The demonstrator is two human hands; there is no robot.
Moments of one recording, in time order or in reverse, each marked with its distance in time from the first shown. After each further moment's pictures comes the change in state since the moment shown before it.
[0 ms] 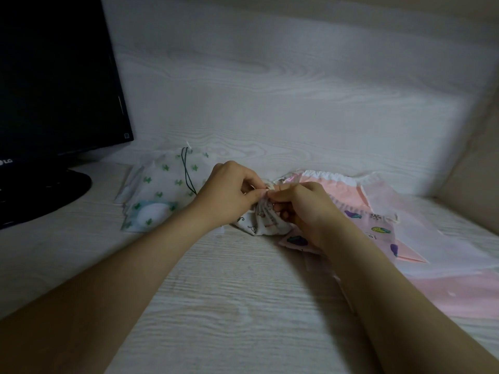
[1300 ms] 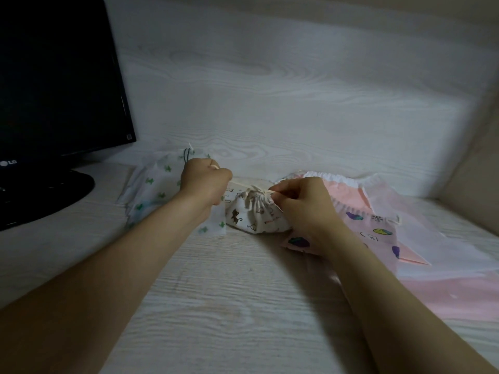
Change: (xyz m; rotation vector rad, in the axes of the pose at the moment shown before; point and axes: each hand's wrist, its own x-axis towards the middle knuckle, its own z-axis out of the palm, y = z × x) left_hand 0.011 -0.008 -0.017 -0.422 0.323 -0.619; right_hand 0.002 0.006 0.002 -0.448 0.157 -0.311
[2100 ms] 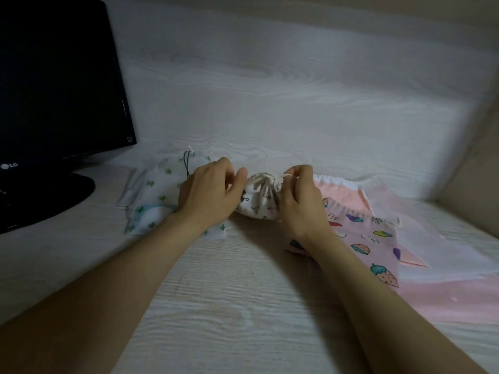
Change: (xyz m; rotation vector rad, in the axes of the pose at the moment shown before) left_hand 0.000 -0.025 -0.002 0.629 0.051 0.663; right_hand -0.013 -0.008 0.011 -0.028 0.132 -0.249
